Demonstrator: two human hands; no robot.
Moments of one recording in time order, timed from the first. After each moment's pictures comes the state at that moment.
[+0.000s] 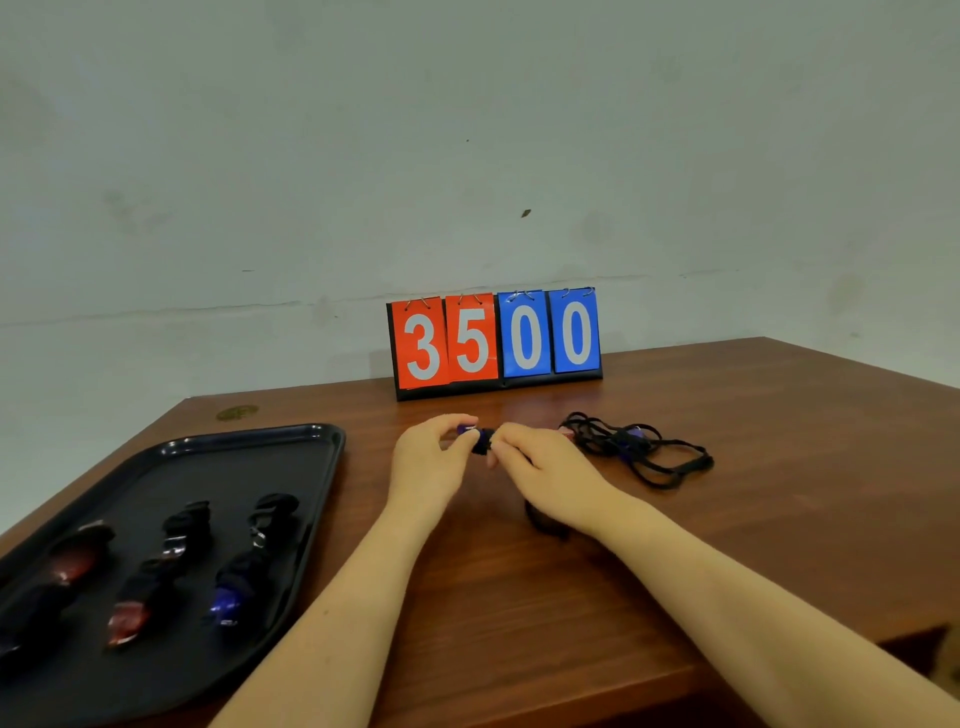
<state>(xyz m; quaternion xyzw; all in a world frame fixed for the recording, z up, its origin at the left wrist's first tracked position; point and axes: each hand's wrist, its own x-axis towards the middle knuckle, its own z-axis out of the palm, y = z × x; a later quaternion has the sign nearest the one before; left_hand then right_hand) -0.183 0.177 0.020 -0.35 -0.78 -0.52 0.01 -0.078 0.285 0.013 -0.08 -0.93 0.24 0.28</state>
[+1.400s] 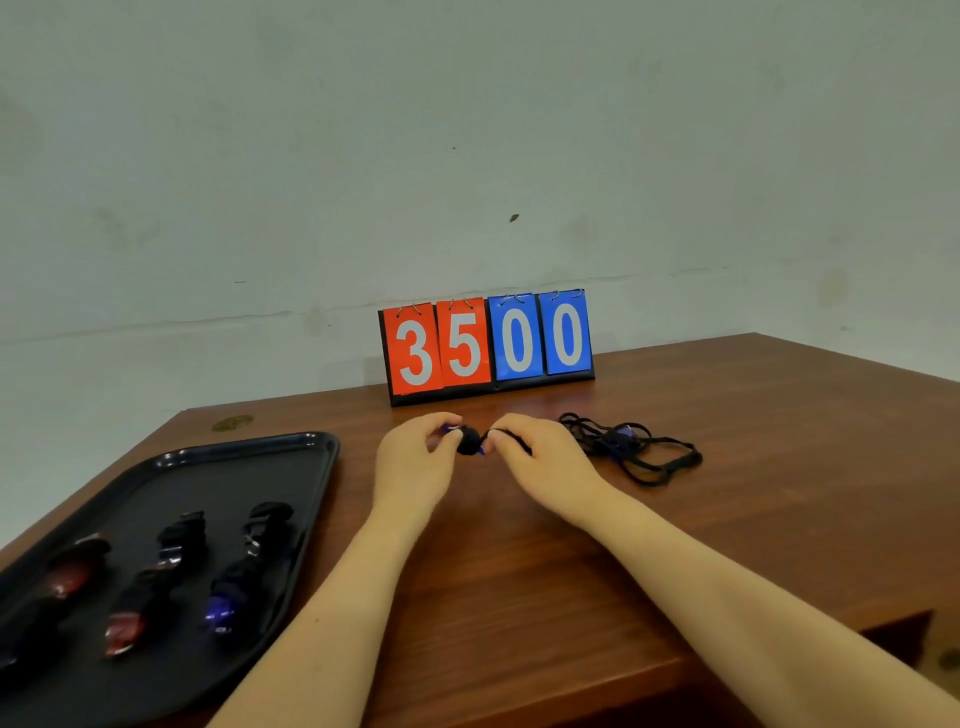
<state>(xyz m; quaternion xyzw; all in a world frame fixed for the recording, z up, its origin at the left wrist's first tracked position) -0.176 0.171 0.027 -0.34 -0.80 -0.49 0.06 -0.080 0.290 0.015 -0.10 -0.90 0.26 0.33</state>
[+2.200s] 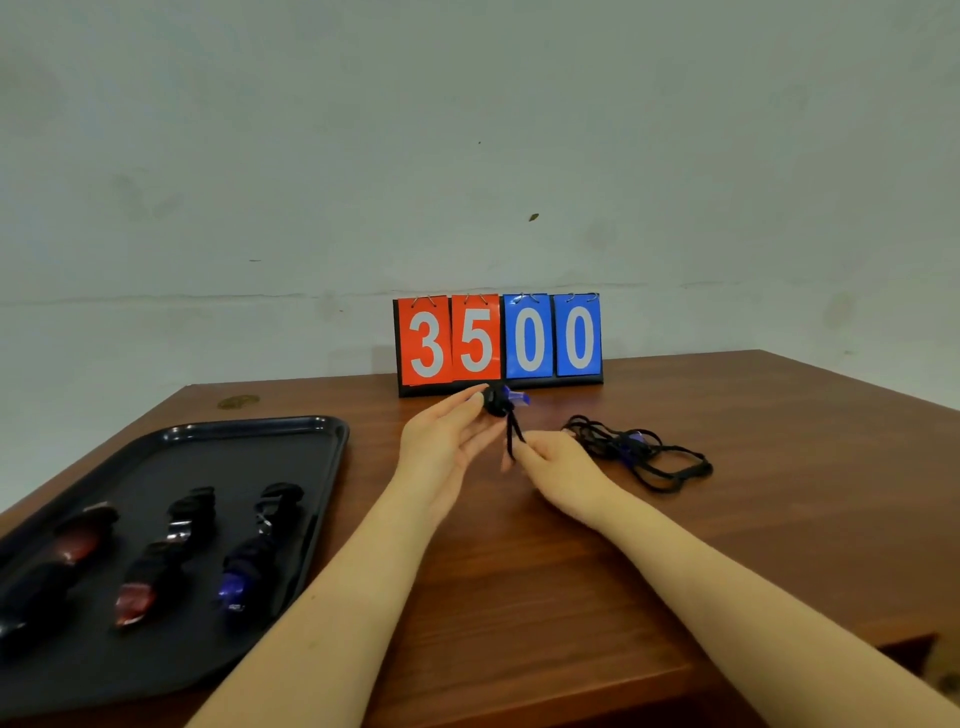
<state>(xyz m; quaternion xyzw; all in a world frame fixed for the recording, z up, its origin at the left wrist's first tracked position) -0.168 0.172 0.040 -0.21 -0.45 -0.82 -0.28 -0.081 0.288 0.013 -0.16 -0.88 0.38 0.25</state>
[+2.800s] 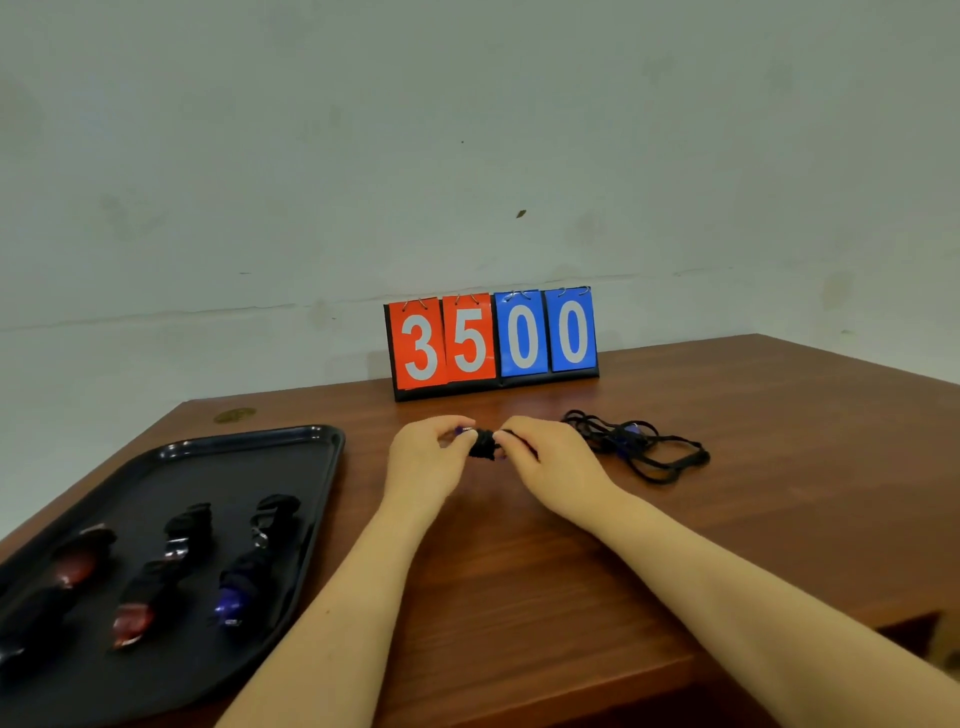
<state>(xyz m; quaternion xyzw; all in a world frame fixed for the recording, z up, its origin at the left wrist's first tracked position) -0.183 0.173 0.025 -0.35 -0.80 -0.49 0.03 -0.081 0.287 0.011 -0.09 -0.92 0.18 0.35</state>
